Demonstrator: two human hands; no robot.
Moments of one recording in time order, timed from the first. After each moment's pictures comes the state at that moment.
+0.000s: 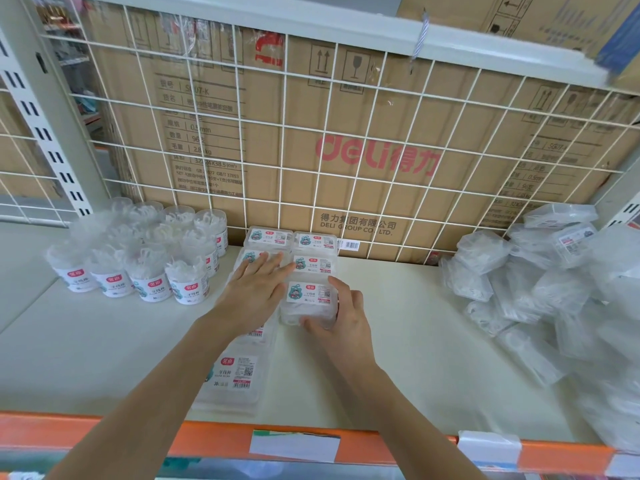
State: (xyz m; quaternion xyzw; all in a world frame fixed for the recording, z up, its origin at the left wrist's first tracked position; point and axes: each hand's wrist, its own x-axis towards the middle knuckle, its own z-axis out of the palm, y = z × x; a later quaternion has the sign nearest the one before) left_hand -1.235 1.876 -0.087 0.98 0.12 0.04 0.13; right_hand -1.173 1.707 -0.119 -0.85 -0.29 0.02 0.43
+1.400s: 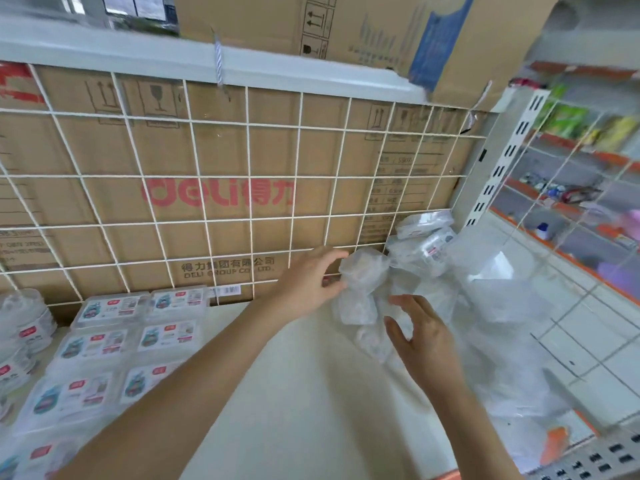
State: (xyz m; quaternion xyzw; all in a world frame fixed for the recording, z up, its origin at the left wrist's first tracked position) left_hand -1.032 1.711 -0.033 0.93 -0.10 0.13 0.32; right_hand -1.053 1.498 -0.062 -0.91 -0.20 -0.21 0.30
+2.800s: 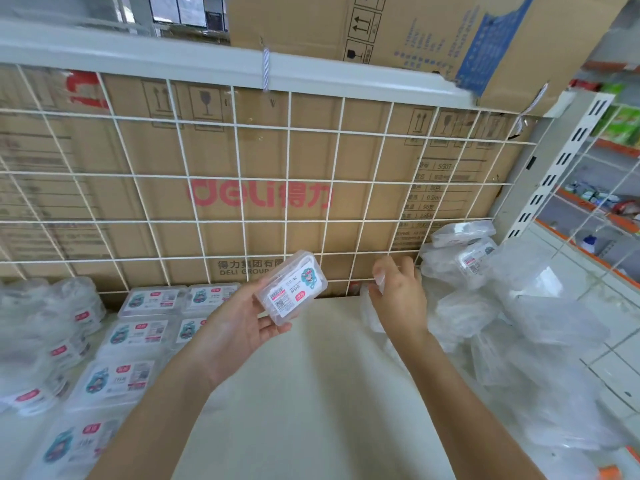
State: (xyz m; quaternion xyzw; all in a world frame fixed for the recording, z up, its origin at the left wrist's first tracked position) left_hand -1.135 1.768 -0.016 0.49 0.15 0.02 0.86; right_hand -0.998 1.583 -0.044 -0.94 -0.16 -0.19 0.25
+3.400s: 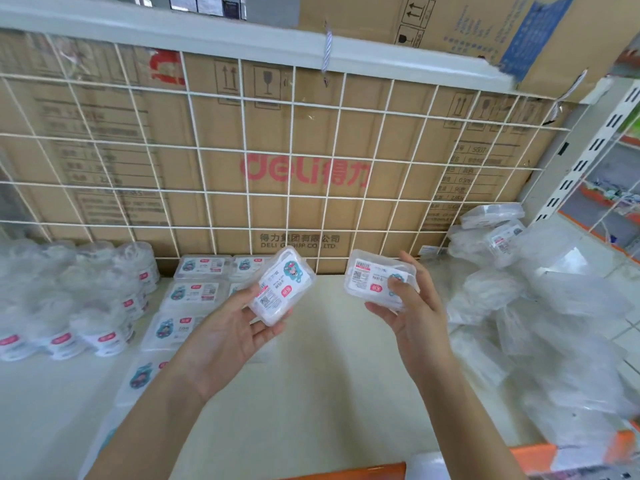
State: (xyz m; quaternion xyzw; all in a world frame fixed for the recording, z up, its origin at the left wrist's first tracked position) left_hand -1.219 1.794 -0.029 0.41 0.16 0.05 0.90; right_hand -1.114 1.599 -0.025 -0.54 -0.07 0.09 0.84
